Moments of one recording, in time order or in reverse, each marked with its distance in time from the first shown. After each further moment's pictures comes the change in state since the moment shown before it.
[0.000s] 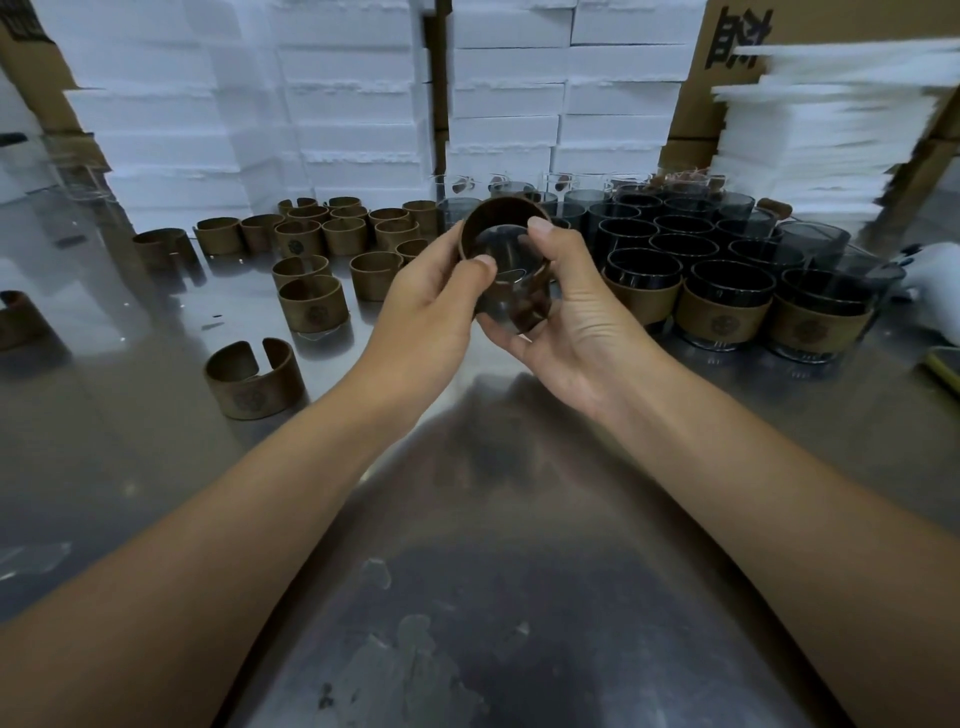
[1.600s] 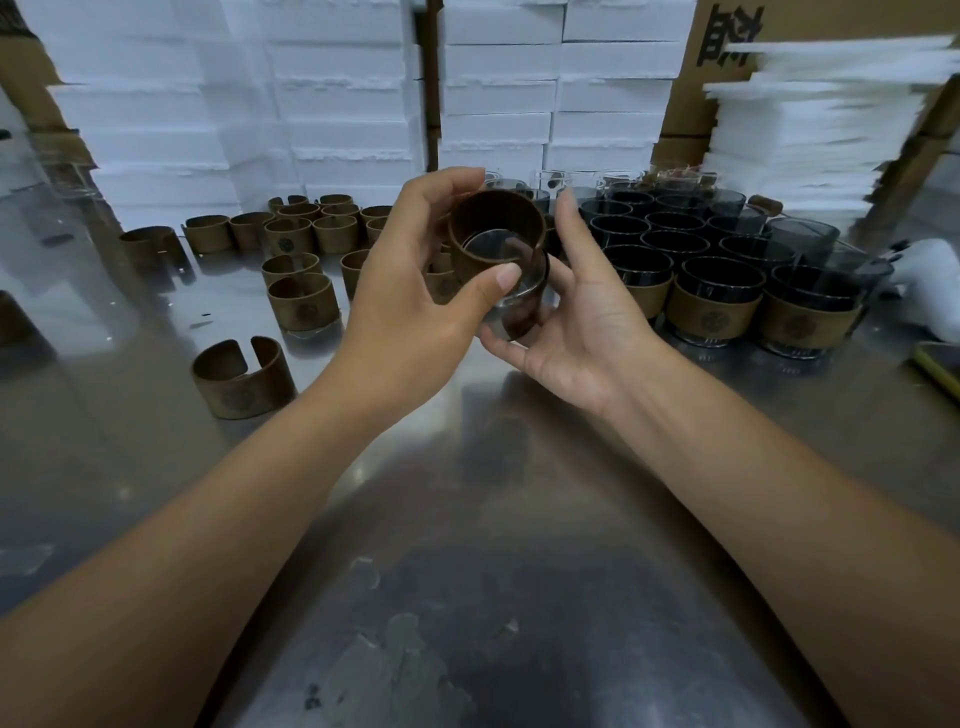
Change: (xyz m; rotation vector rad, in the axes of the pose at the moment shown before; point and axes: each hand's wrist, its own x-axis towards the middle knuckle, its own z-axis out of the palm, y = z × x) left_hand -0.004 0.008 -0.005 0.291 -0.032 0.313; right_hand 0.002 -0.005 -0.012 0.060 -0.019 0.111
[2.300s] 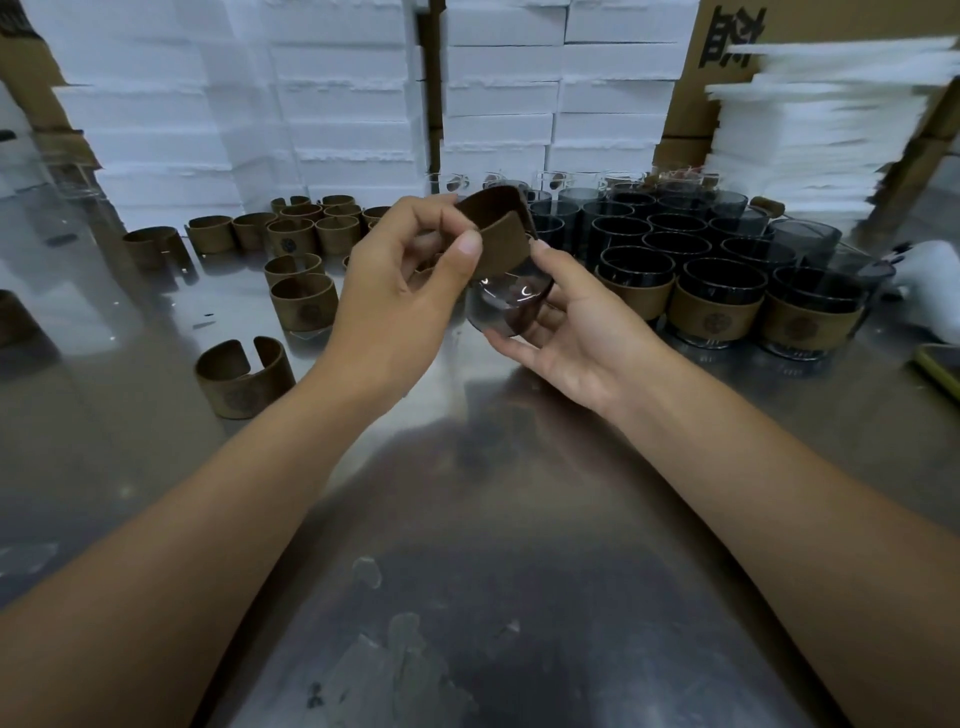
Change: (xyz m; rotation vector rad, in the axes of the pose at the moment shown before) left_hand 0.004 -0.004 -0.003 -0.053 0.105 -0.099; right_hand 0.004 0.004 -0.004 -0.022 0.091 -0.017
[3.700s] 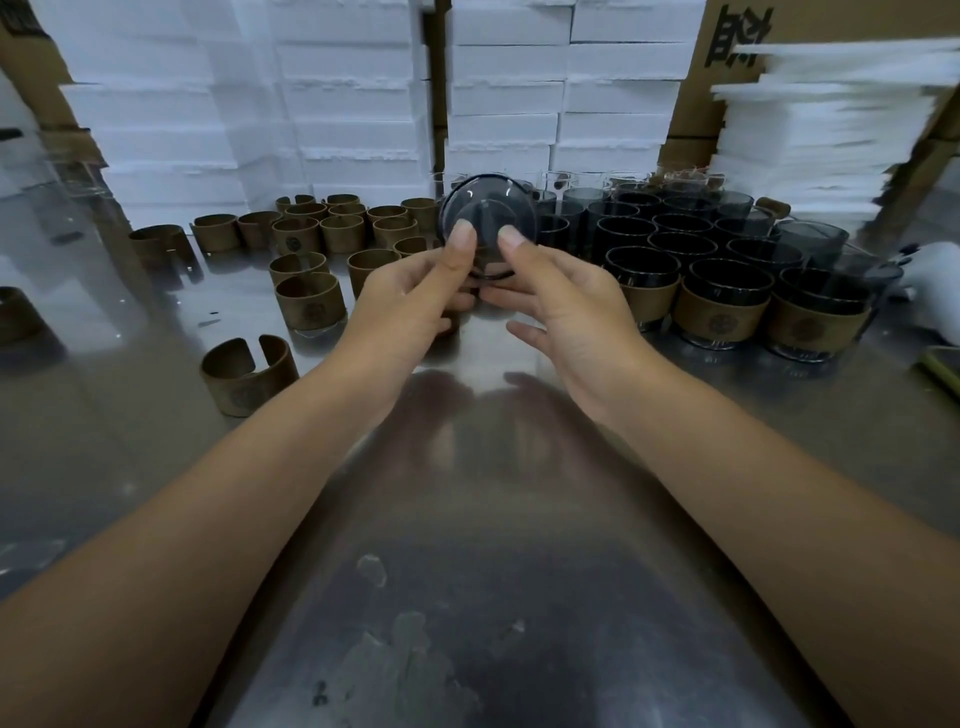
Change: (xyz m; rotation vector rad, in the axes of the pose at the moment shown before) left_hand 0.004 -0.019 -0.005 -0.054 -0.082 -0.393; right_hand -0.020 0.000 0.018 -0.508 0.040 -0.219
